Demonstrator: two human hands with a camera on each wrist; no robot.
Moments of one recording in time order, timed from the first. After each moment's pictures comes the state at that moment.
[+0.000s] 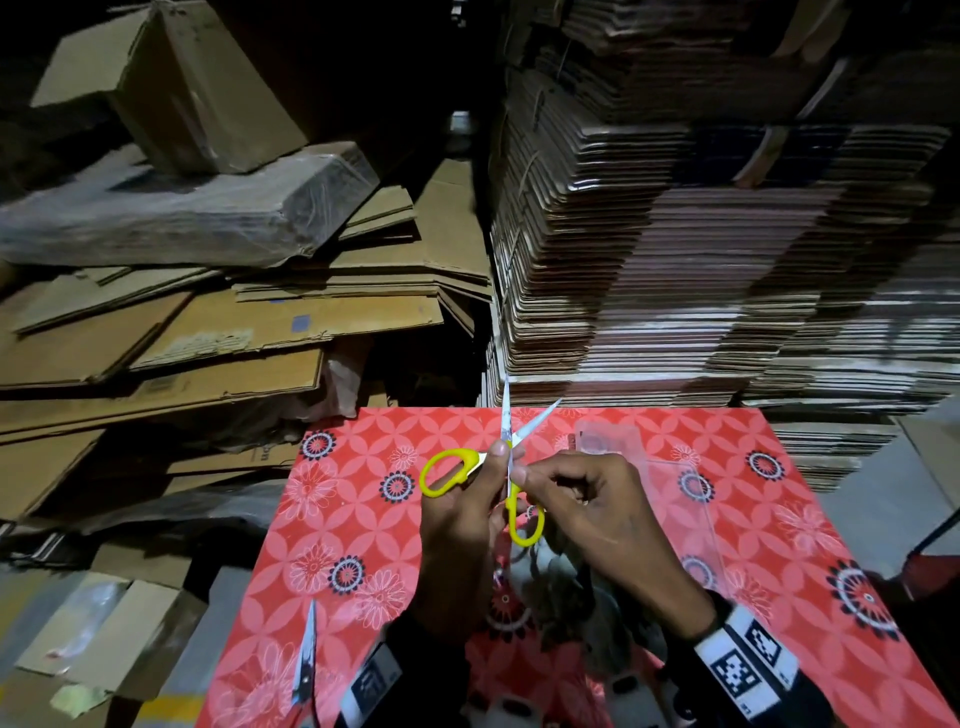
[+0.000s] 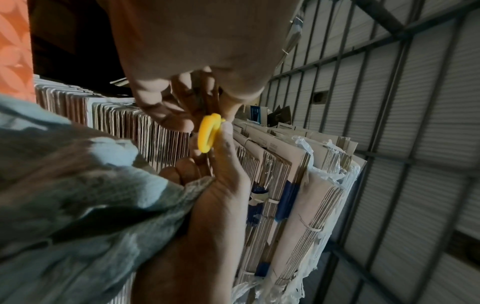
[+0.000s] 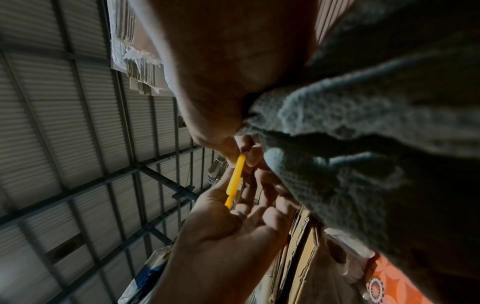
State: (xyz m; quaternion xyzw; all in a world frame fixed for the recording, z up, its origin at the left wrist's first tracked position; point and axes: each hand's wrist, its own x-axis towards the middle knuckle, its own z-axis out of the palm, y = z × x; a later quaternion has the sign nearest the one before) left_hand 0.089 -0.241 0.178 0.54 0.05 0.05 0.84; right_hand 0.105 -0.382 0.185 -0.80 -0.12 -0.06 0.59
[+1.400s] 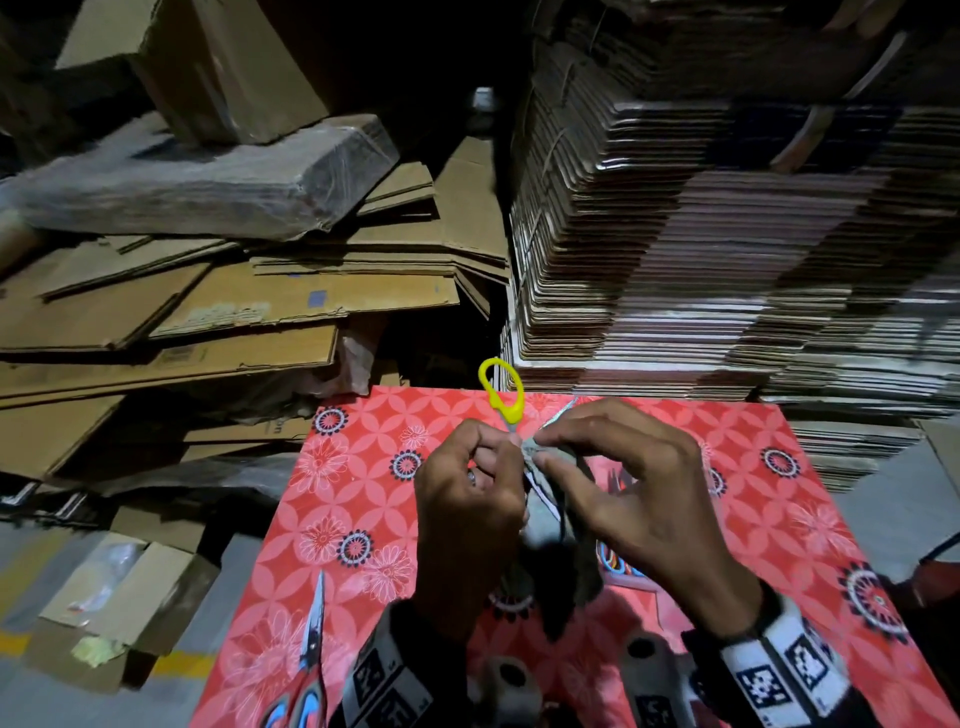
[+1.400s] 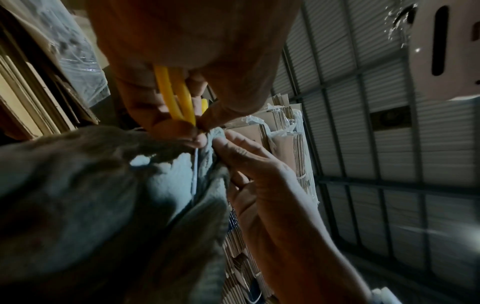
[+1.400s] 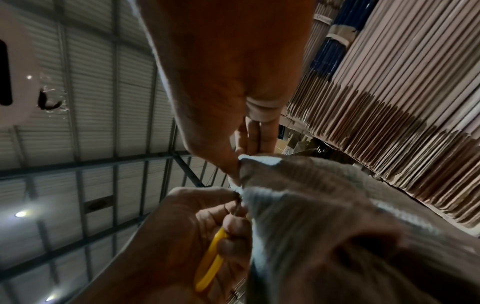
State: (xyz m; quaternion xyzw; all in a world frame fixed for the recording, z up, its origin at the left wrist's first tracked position) left_hand 0.086 -0.234 0.191 0.73 0.01 0.19 0.65; right_hand 0.097 -0.389 0.222 -0.82 -0.25 -0.25 0.44
